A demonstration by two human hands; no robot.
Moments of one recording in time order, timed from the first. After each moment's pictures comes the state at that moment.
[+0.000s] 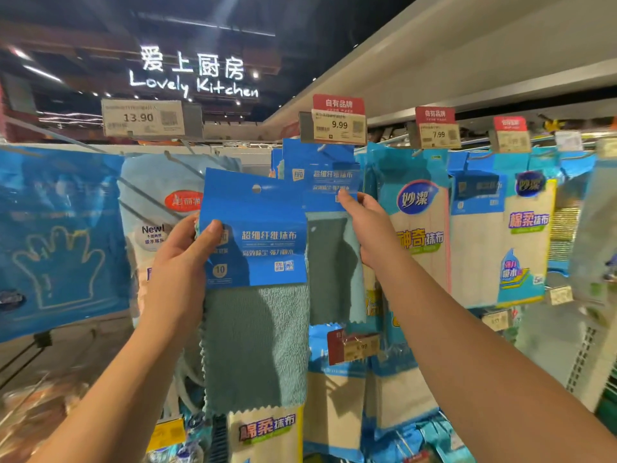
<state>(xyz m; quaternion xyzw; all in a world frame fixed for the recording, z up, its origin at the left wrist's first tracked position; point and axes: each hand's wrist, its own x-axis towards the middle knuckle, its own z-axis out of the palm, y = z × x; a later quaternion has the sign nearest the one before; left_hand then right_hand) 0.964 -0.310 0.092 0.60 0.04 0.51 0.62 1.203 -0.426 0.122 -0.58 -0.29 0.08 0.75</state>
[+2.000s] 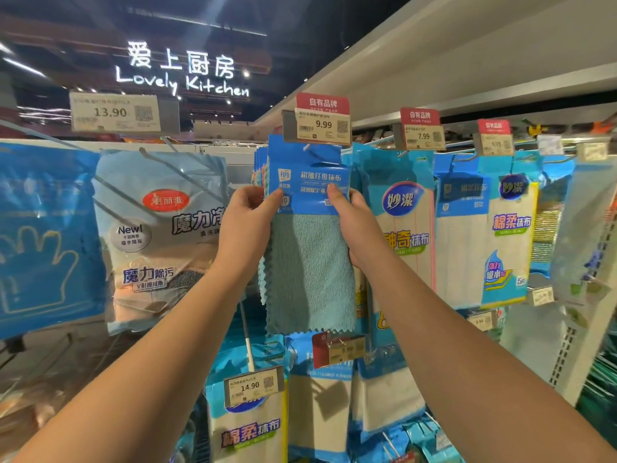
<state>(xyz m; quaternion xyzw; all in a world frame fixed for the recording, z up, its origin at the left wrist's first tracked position) 1.071 -0.318 0.124 0.68 0.14 0.48 0.53 1.196 -0.433 0.131 -0.58 -0.31 0.09 0.75</state>
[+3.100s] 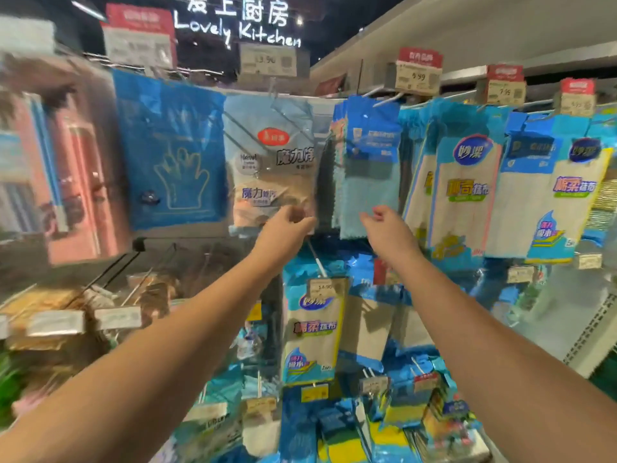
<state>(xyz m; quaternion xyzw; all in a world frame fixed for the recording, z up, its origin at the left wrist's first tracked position) 0.936 -0.308 0.040 0.80 0.25 0.33 0.43 1.081 -0.443 0.048 -0.83 -0.29 -0.03 0.47</state>
